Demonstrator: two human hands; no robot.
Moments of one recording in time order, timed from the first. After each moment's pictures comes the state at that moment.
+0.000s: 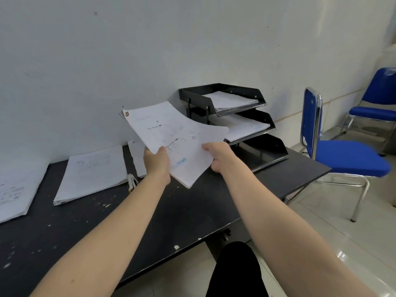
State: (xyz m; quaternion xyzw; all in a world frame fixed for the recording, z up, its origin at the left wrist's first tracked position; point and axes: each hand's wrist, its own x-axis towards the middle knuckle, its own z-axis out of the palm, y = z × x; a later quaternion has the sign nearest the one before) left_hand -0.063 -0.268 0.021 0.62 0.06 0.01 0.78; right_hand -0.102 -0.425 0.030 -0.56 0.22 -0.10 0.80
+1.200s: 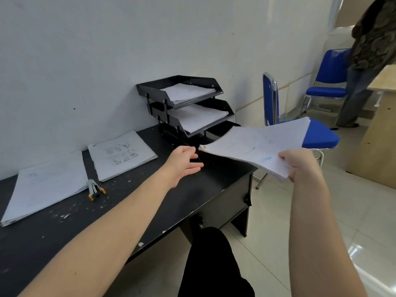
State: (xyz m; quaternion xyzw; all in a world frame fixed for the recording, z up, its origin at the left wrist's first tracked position) left_hand -0.130 -0.378 0.001 0.70 -0.17 -0.27 0.64; right_hand -0.314 -0.629 -0.012 -0.56 0.52 -0.27 0.59
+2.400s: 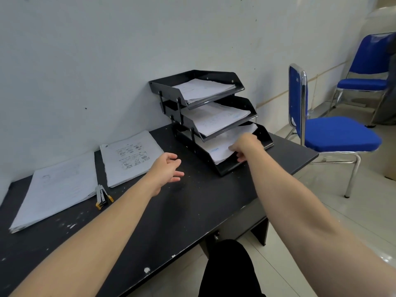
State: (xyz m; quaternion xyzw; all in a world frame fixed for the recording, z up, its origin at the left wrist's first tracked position) left_hand -0.047 -0.335 -0.020 0.83 -0.15 -0.16 0.52; right_hand -0.105 -0.597 -0.002 -0.79 0.44 0.00 0.42
